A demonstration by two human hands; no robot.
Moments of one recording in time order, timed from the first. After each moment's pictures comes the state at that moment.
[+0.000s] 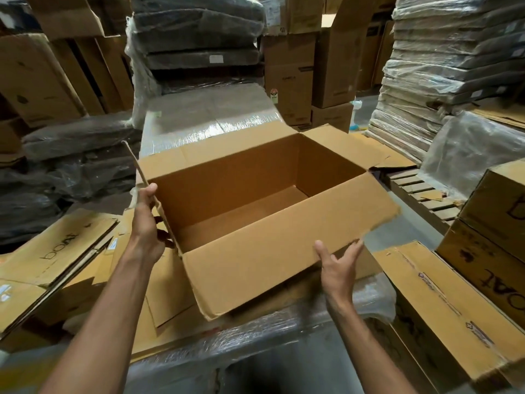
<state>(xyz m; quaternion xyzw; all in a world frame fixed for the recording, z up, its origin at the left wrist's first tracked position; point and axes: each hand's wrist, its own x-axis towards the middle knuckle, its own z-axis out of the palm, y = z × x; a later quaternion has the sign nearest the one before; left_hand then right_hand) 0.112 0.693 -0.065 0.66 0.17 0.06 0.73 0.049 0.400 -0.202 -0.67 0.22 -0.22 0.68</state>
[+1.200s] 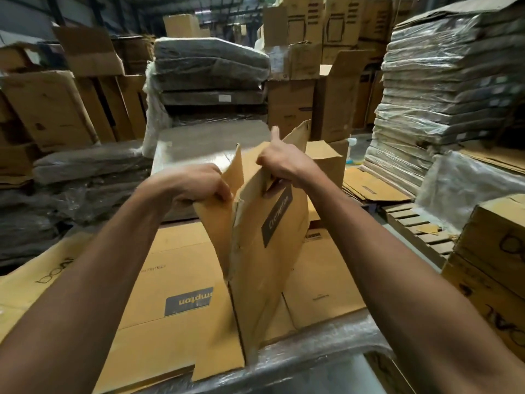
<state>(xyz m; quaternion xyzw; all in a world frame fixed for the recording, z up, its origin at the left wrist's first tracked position) 0.082 0.640 0.100 0.96 -0.07 -0.09 0.27 0.119 0.469 0.084 -0.92 -0.04 -0.01 0.40</state>
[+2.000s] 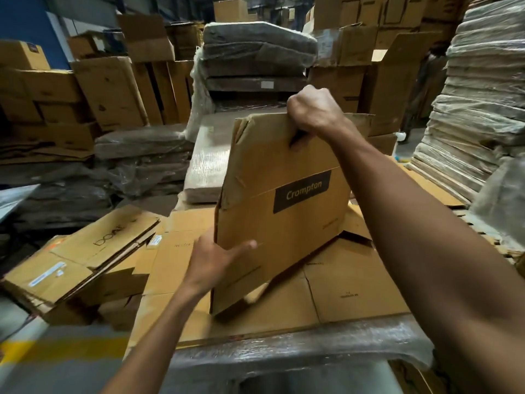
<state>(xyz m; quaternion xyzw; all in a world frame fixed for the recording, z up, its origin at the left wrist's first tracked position) 0.030 0.689 -0.070 0.81 -0.01 0.09 0.58 0.153 0.493 0.126 -0.93 -0.06 -0.14 0.34</state>
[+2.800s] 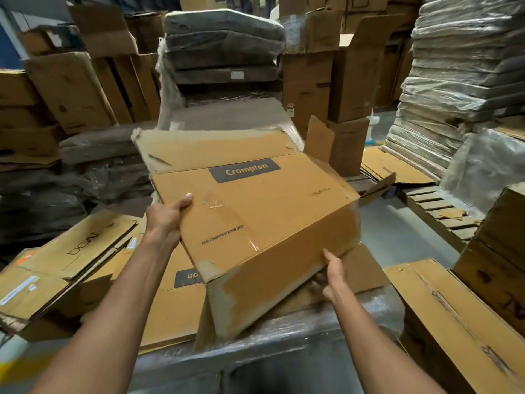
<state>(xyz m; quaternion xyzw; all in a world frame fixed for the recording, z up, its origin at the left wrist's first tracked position) 0.125 0.697 -0.059 0.60 0.21 0.14 0.76 0.098 0.390 -0.227 -0.48 0.39 0.01 0.79</state>
